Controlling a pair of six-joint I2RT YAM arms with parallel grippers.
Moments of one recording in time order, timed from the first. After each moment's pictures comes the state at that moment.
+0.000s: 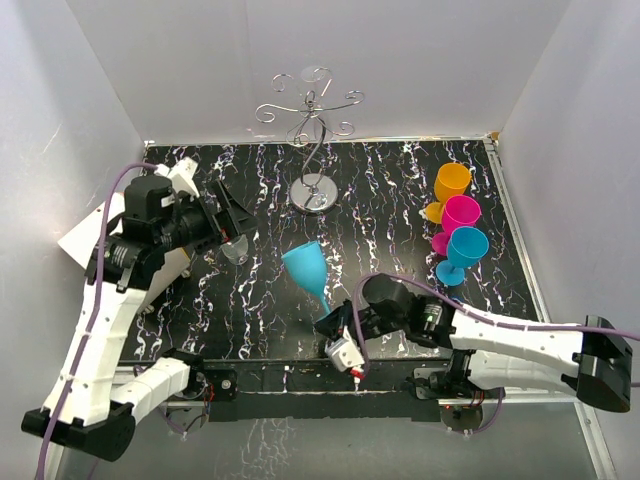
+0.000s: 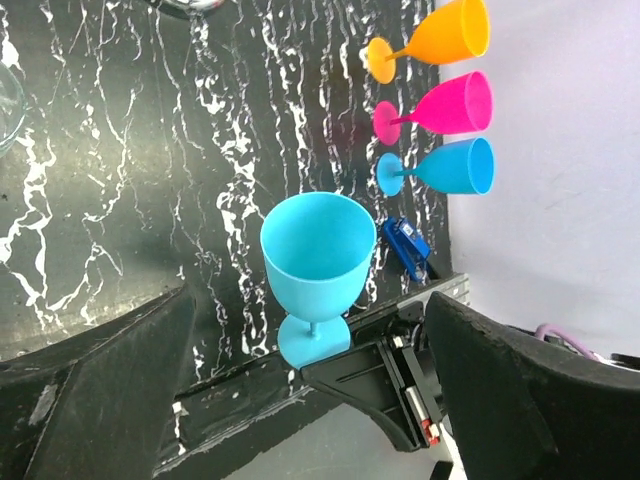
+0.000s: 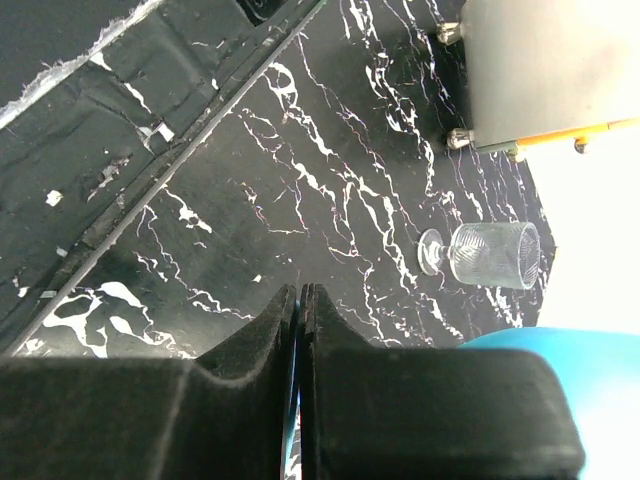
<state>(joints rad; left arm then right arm) -0.27 0.95 1.30 -0.89 0.37 -0.68 1.10 0.97 0.57 -0.11 -0.55 -1.19</state>
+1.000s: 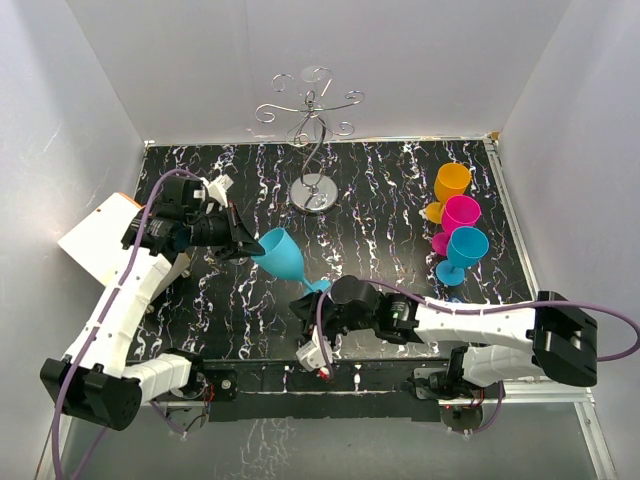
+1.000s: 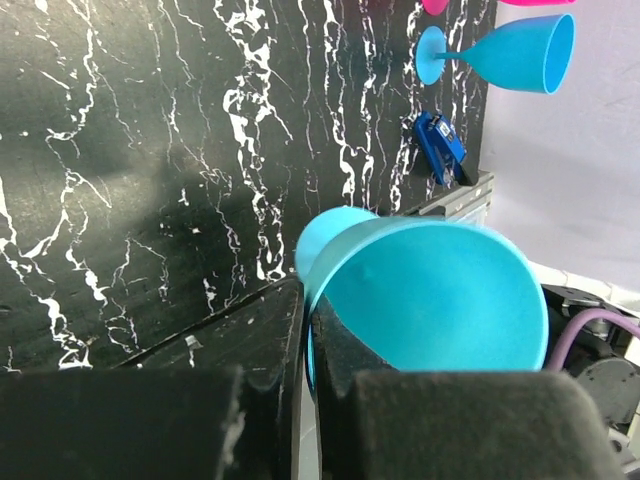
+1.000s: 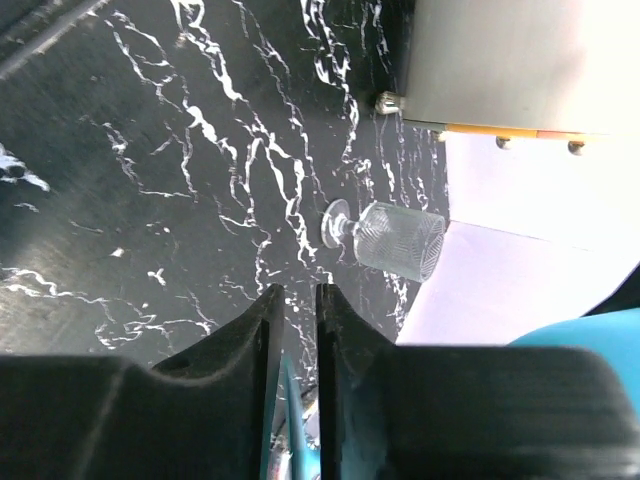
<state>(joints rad) -0.27 1.13 1.19 -0.94 0.58 -0.57 1.21 1.23 0.67 0.06 -0.27 -1.45</state>
